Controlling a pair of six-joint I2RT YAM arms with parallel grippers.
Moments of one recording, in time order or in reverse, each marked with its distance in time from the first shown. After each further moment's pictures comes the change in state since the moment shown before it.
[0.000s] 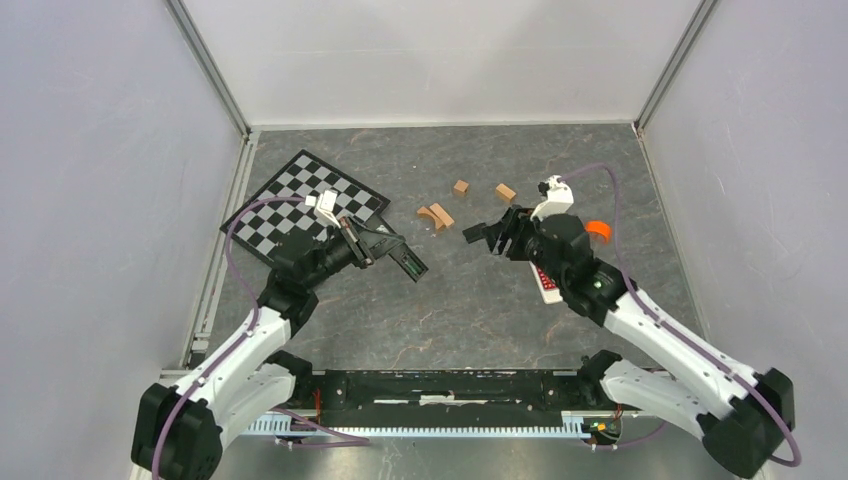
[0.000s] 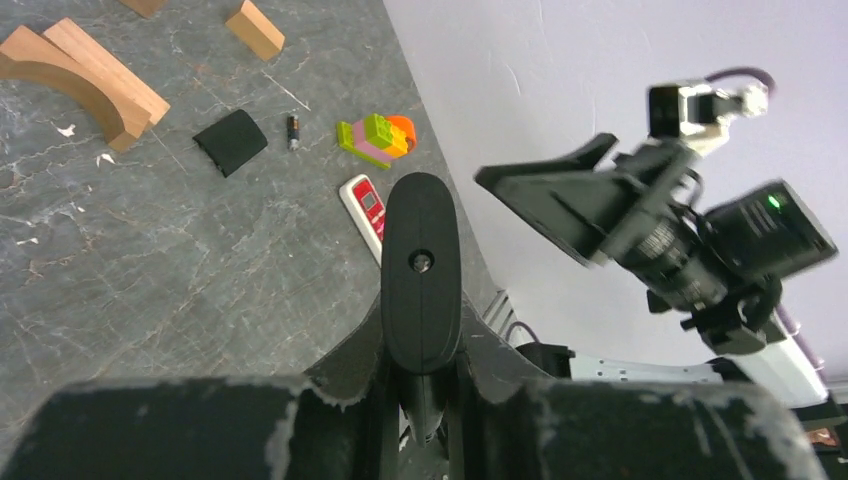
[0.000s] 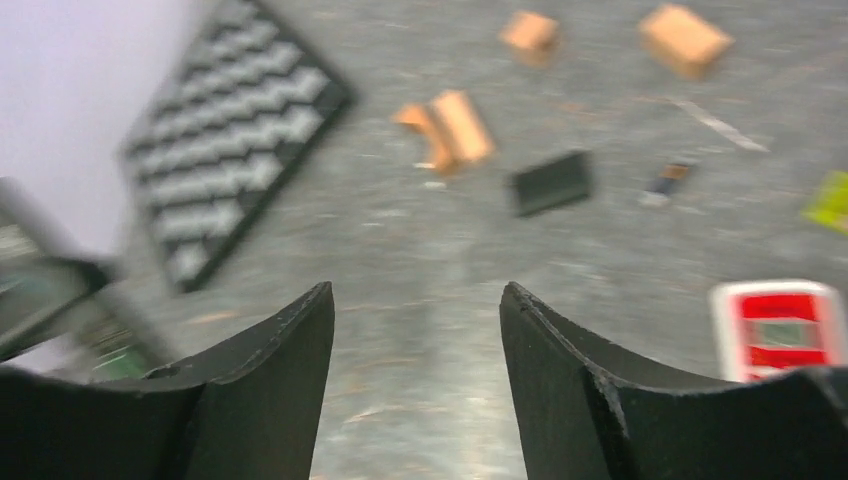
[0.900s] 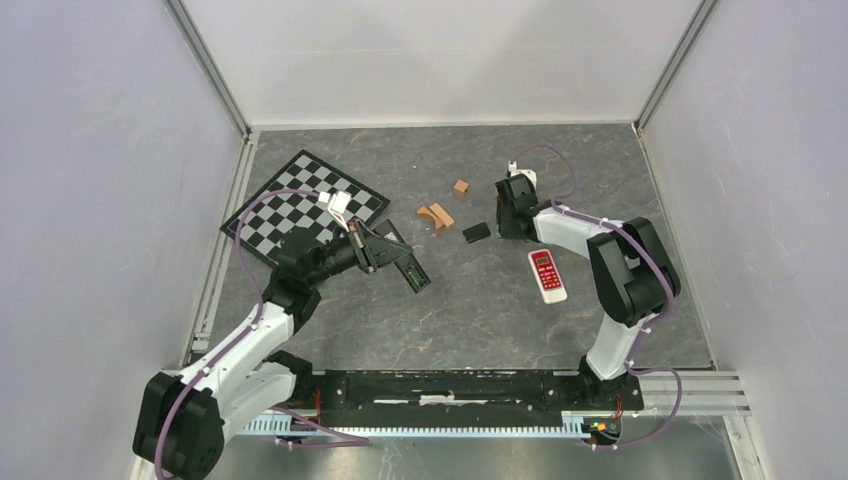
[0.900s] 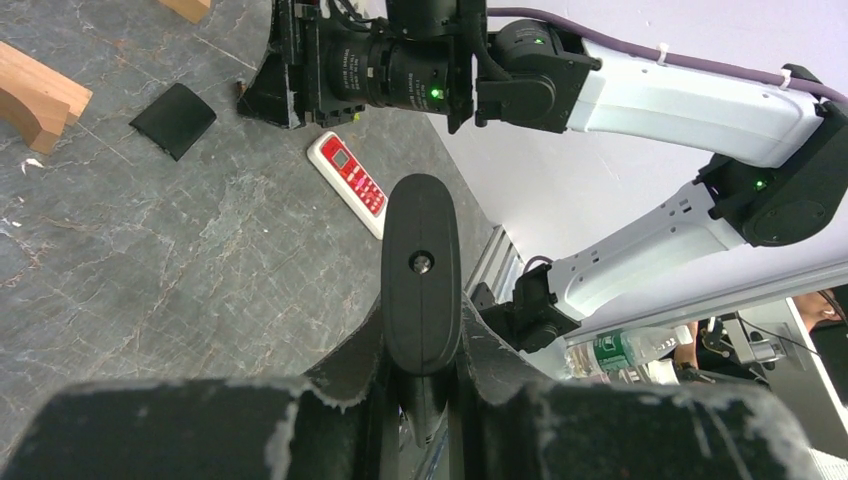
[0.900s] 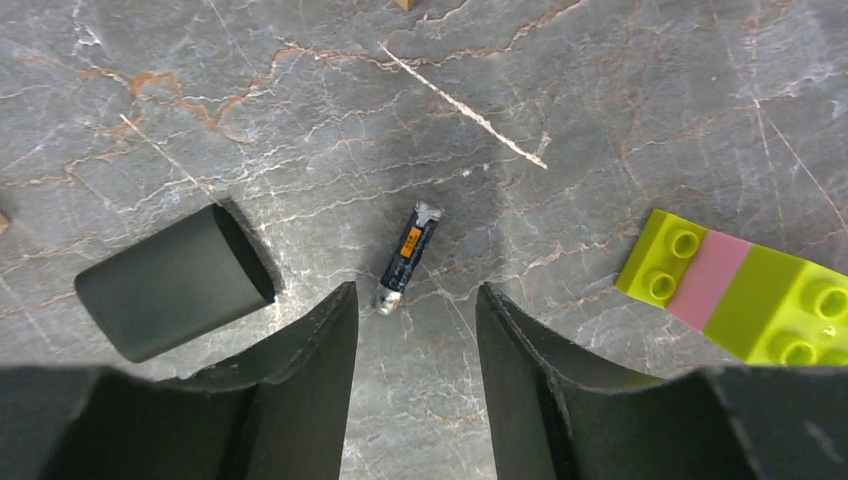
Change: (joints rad) left arm 0.001 0.040 0.000 0.056 0.185 0.111; right arm -0.274 0.878 0.338 -0.129 0.135 -0.244
